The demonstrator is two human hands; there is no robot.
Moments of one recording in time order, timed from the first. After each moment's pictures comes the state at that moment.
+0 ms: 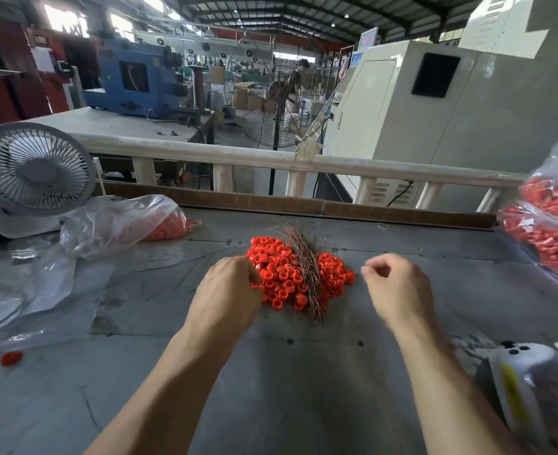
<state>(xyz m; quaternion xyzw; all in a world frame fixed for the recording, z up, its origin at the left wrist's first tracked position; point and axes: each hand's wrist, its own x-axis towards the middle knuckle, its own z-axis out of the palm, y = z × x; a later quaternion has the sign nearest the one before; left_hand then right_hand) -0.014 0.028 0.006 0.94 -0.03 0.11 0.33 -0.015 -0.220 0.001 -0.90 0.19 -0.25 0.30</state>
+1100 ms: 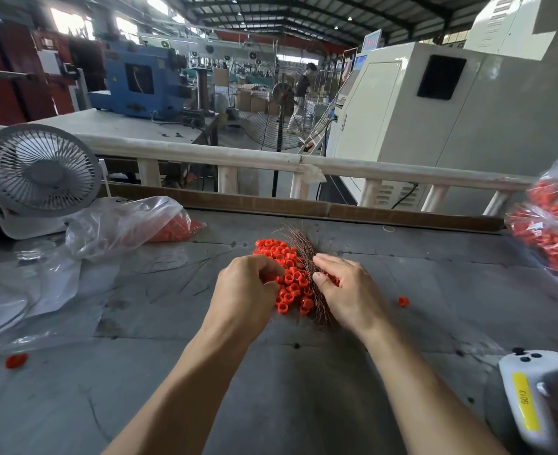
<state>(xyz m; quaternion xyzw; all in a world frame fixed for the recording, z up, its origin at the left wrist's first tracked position) -0.018 0.016 0.012 0.87 -0.02 0.09 0.49 0.003 -0.173 -0.013 -0.94 -0.03 -0.16 0.29</state>
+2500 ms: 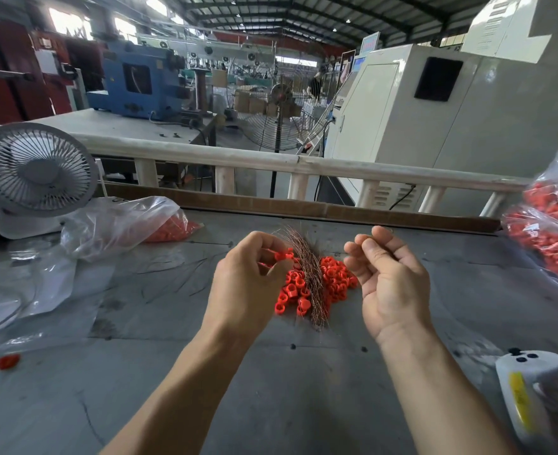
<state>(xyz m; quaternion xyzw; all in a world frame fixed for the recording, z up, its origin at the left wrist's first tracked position) -0.024 0.010 0.020 0.79 -0.07 0.16 0.59 -0.027 -0.166 0.035 -0.43 0.07 -0.24 0.87</state>
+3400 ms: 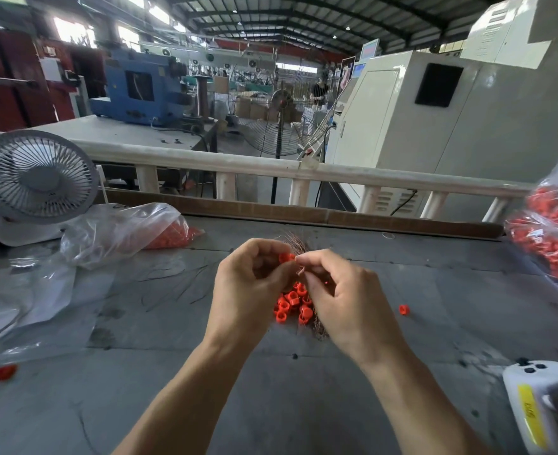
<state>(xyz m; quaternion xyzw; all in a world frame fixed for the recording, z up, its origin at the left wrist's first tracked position) -0.022 0.007 0.019 0.67 -0.11 0.14 0.72 -0.043 -0.142 0.027 -0.87 -0.13 -0.28 0.38</state>
